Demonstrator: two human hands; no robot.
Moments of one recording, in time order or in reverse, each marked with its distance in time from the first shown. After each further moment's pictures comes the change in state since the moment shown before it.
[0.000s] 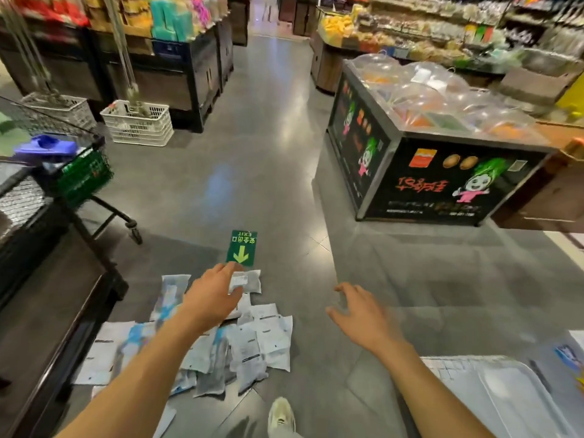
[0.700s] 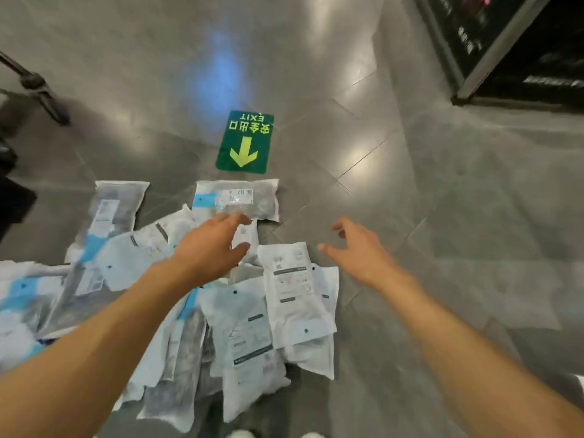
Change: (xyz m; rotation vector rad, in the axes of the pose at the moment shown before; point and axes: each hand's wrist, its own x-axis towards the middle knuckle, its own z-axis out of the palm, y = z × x) left_hand 0.356 -0.265 0.482 0.074 -0.209 -0.039; right_hand 0.462 0.153 0.474 0.144 -0.235 0.024
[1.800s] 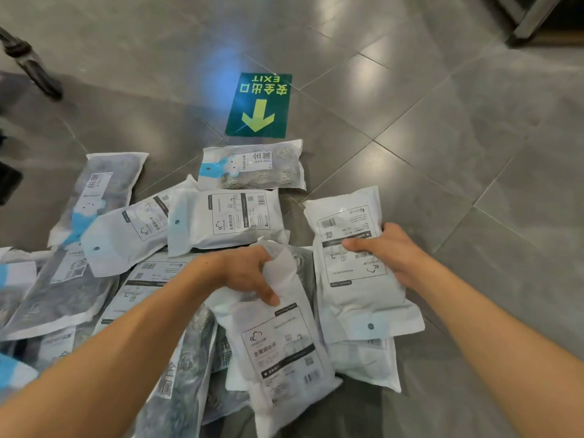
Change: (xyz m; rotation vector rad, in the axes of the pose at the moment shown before) left_hand 0.051 -0.071 0.147 -0.209 -0.574 -0.035; right_hand 0.092 0.089 0.145 0.792 -0.064 0.250
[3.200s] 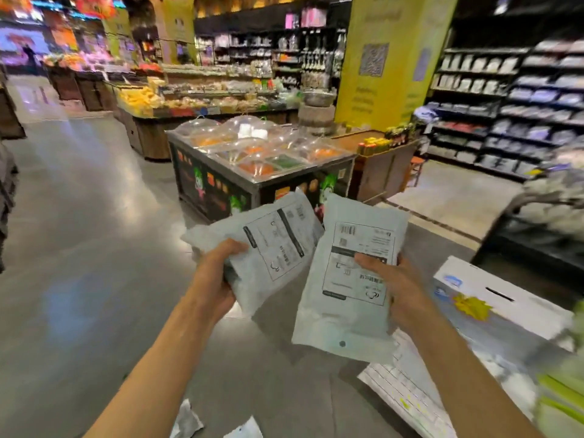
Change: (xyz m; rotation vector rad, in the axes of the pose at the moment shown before) left_hand -0.730 0.591 -0.330 -1.197 -0.109 0.826; right_hand -0.856 -0.527 -0.250 0.790 0.803 -0.587
